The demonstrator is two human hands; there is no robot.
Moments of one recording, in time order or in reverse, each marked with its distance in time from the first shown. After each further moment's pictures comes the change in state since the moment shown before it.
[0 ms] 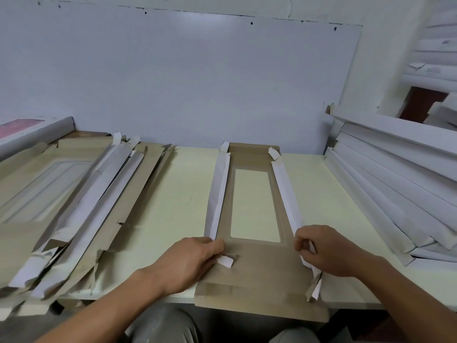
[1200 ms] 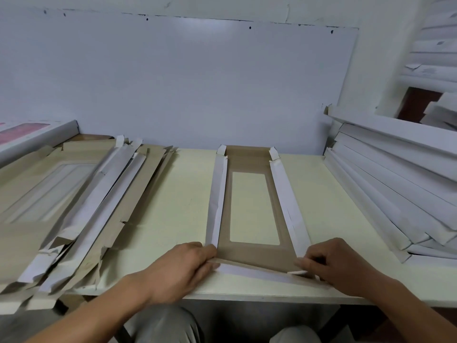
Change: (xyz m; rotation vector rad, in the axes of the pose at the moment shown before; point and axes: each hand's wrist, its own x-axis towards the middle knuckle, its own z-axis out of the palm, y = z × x) left_hand -0.022 0.017 -0.016 -0.025 -0.070 -0.020; right_hand -0.040 -0.014 0.006 0.239 0.102 0.067
